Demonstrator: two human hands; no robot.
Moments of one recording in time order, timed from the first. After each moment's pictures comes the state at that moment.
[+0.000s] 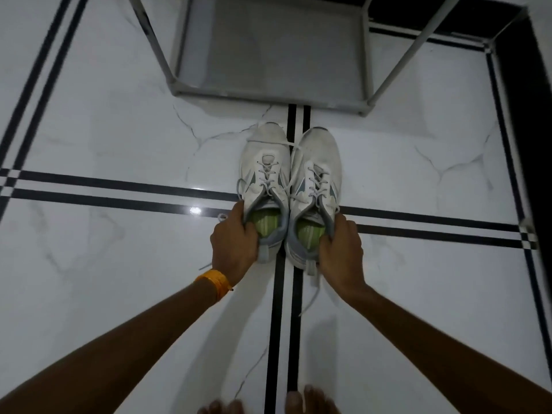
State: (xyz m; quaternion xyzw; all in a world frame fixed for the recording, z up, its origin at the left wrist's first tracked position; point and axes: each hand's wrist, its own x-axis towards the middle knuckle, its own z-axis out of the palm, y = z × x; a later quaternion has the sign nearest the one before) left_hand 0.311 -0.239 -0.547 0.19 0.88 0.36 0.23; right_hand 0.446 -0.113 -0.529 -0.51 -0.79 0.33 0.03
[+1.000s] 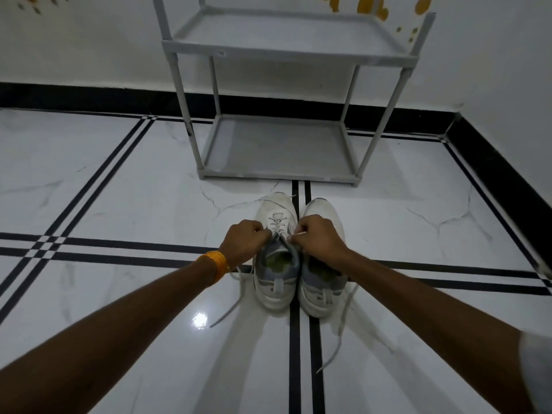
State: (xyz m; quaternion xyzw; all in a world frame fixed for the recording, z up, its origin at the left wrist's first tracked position) left_hand 0.249 -0.214 -0.527 0.29 0.84 0.36 0.29; right_hand 0.363 -0.081 -0.522 -0.34 -0.87 0.35 0.05
